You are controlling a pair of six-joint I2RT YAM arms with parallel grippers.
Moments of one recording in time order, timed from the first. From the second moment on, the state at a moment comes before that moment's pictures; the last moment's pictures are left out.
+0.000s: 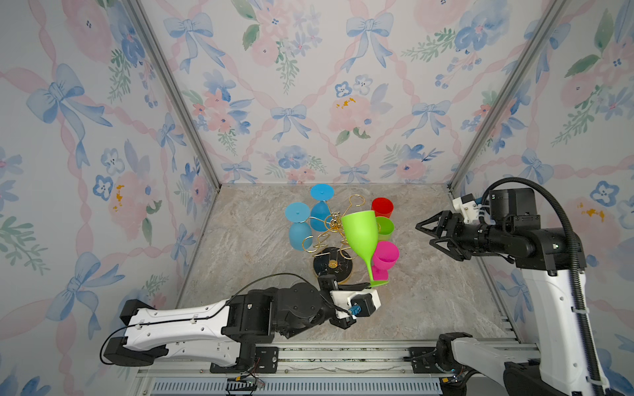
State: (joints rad) left arm -1.51 0.94 1.08 -0.32 -0.42 0.41; right arm 0.09 1.13 1.68 -1.38 -0.55 0.70
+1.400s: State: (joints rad) left arm -1.51 1.18 1.09 -0.39 -0.39 0.89; right arm 0.11 1.33 1.91 -1.66 -0.55 0.58
